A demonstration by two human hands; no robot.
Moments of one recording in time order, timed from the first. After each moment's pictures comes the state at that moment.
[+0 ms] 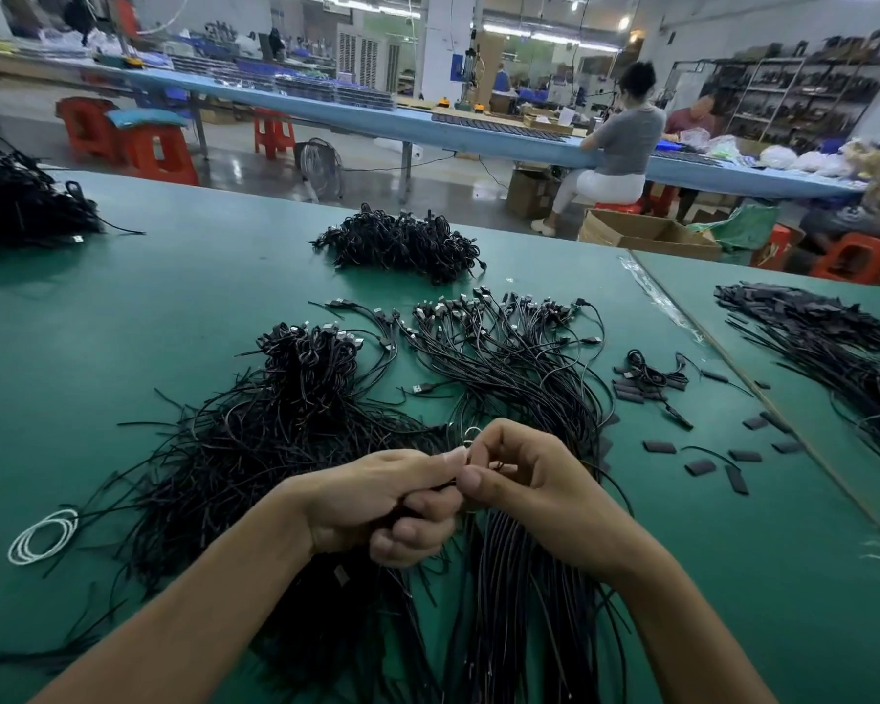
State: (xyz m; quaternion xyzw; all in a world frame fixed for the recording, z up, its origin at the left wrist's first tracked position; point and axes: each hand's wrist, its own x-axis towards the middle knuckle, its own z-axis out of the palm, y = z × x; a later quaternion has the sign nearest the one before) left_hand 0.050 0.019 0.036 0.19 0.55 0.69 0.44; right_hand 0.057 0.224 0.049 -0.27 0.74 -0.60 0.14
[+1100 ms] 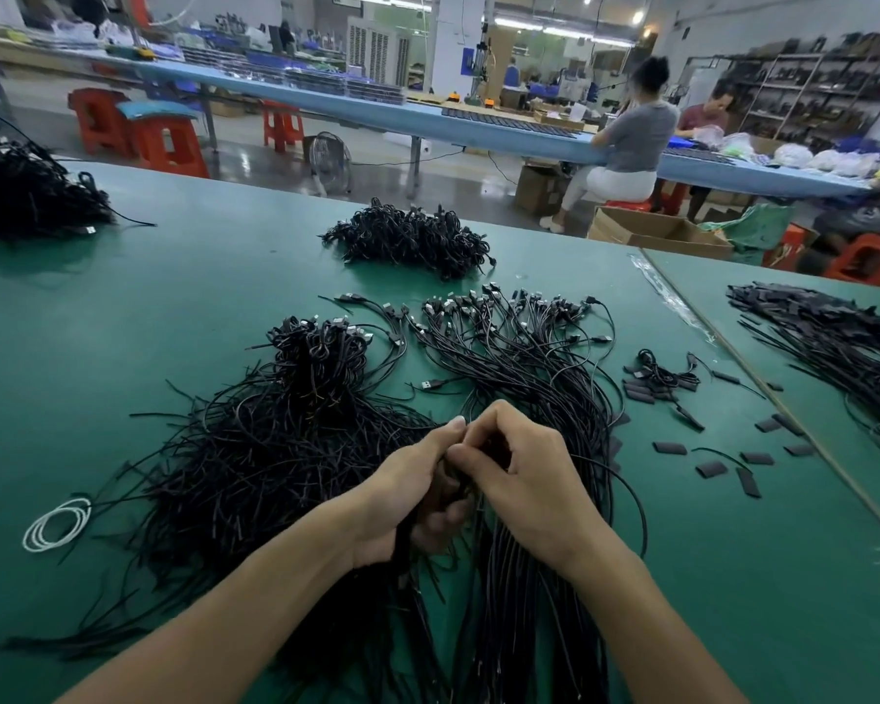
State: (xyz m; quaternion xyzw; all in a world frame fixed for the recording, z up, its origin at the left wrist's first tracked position) left_hand 0.046 0.044 0.011 -0.01 0.58 0.75 0.32; right_hand 0.049 0.196 0.038 -0.22 0.85 -0.47 -0.07
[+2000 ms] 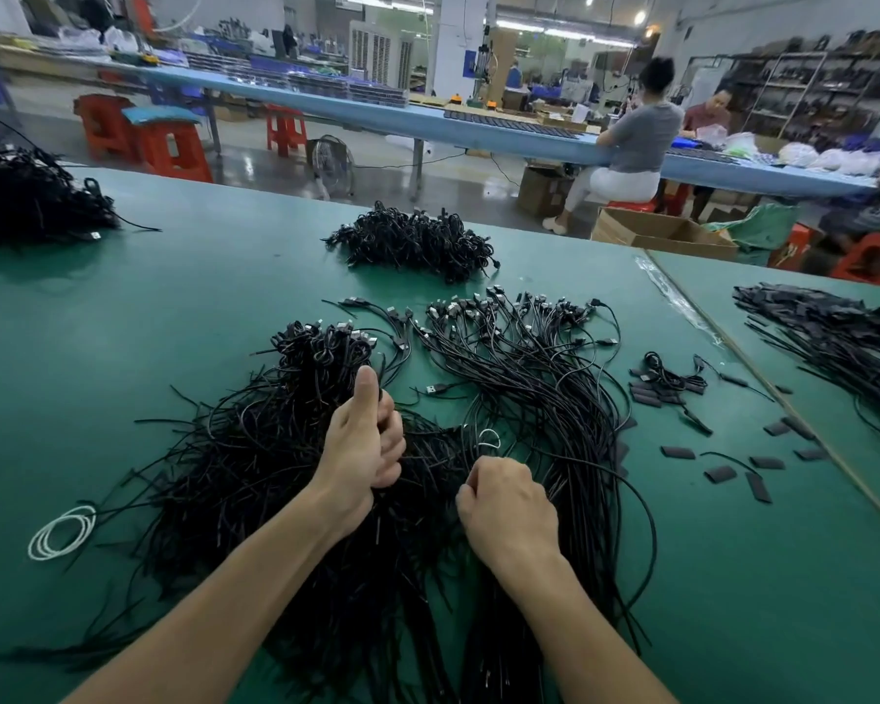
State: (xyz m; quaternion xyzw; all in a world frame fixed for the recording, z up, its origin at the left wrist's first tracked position) left_hand 0.024 0.014 0.006 -0.04 0.56 0.83 -0.02; right_hand 0.035 0.169 -0.010 0.00 0.99 -0.16 0.00
